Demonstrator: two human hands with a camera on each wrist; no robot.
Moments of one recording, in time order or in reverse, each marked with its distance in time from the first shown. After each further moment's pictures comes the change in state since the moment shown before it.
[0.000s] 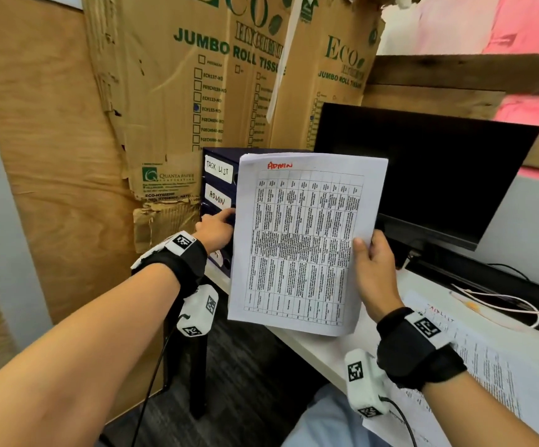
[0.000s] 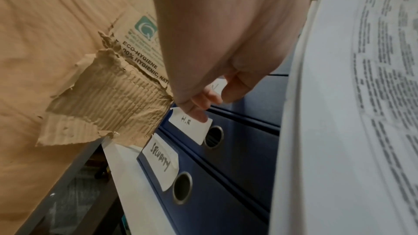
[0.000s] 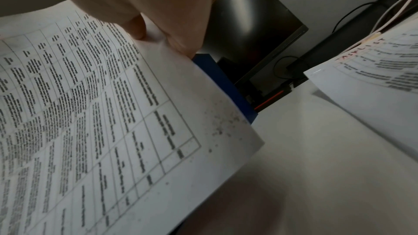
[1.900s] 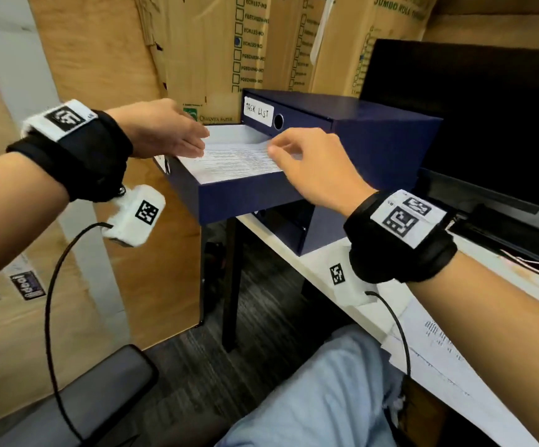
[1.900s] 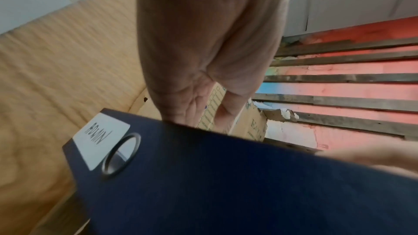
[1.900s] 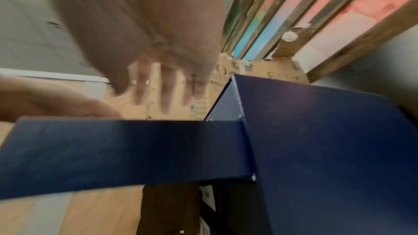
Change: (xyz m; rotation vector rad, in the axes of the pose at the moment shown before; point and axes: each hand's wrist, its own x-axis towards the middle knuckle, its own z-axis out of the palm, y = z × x) left_hand -0.099 0.034 -0.141 -0.237 0.006 -0.110; right_hand -0.017 -0.117 0.096 -0.519 -0.540 -0.436
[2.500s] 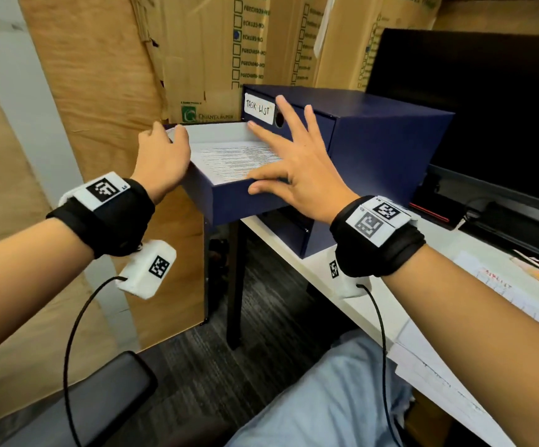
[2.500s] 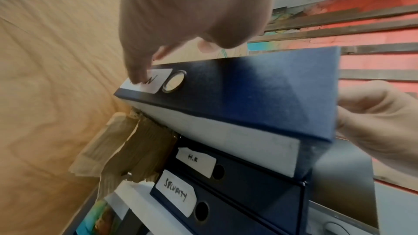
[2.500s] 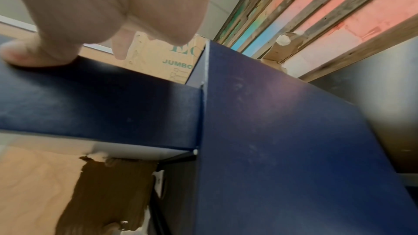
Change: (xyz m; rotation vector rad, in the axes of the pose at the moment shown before) left_hand 0.023 -0.054 0.027 0.157 0.484 0.149; right_hand 0.024 0.042 0.035 -0.363 0.039 -0.580
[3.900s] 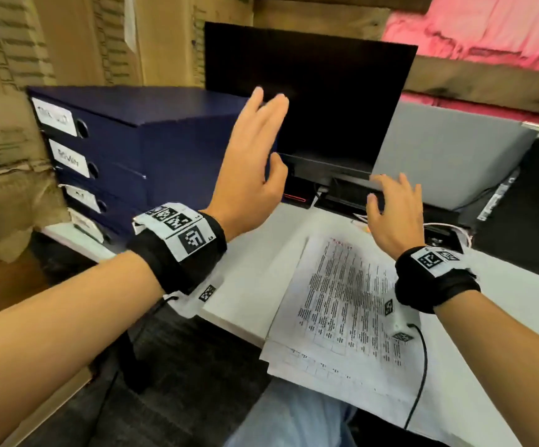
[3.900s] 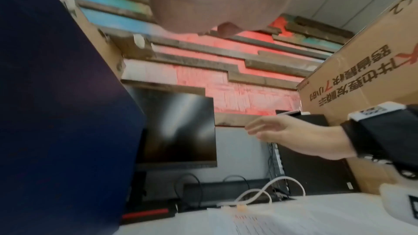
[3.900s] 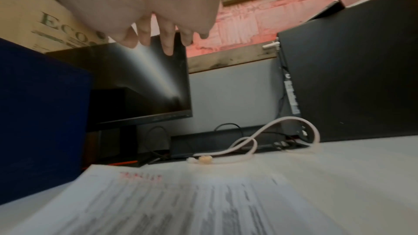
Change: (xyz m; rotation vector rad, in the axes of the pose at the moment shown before) left_hand -0.127 0.181 0.213 -0.400 -0.292 1.041; right_hand -0.295 0.121 -0.125 -0.383 0.124 1.185
